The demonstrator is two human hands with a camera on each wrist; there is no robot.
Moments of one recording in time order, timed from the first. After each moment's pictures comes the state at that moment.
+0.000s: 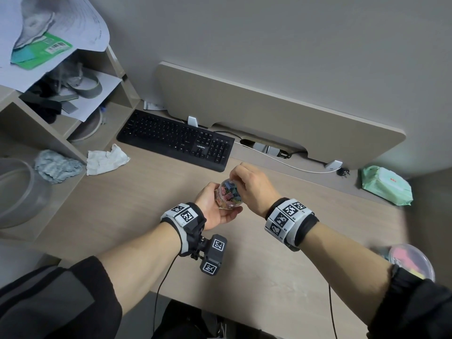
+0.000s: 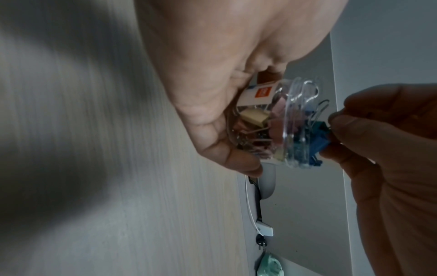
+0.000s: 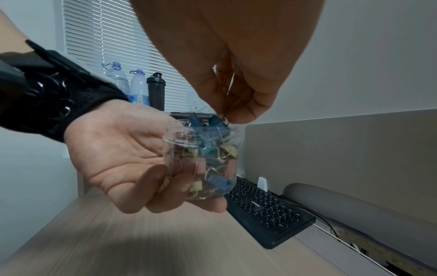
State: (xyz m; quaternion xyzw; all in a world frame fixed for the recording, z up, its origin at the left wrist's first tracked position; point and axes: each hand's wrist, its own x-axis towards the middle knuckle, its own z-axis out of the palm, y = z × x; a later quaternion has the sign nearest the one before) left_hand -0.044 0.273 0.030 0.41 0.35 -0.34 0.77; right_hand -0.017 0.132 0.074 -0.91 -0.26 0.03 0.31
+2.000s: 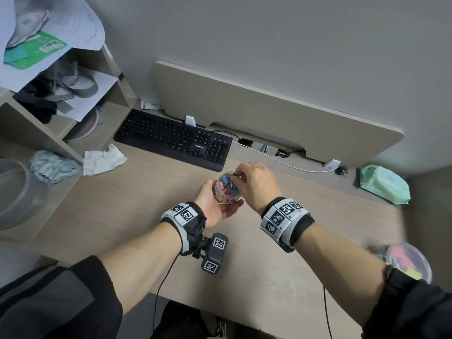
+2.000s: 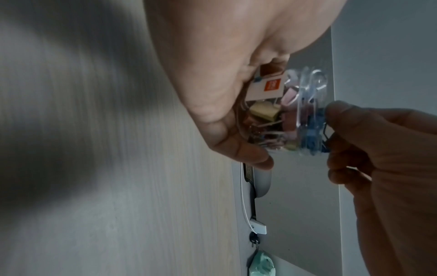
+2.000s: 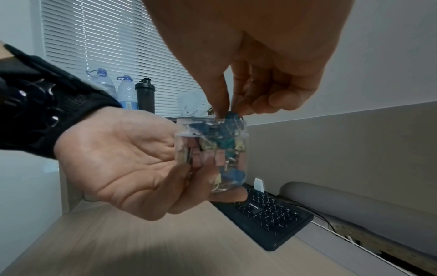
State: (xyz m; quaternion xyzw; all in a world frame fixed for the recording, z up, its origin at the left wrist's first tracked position) left_hand -0.038 0.266 0.031 0.40 0.35 -0.30 0.80; right_hand -0.016 0.134 0.082 -0.96 -0.15 0.01 0.24
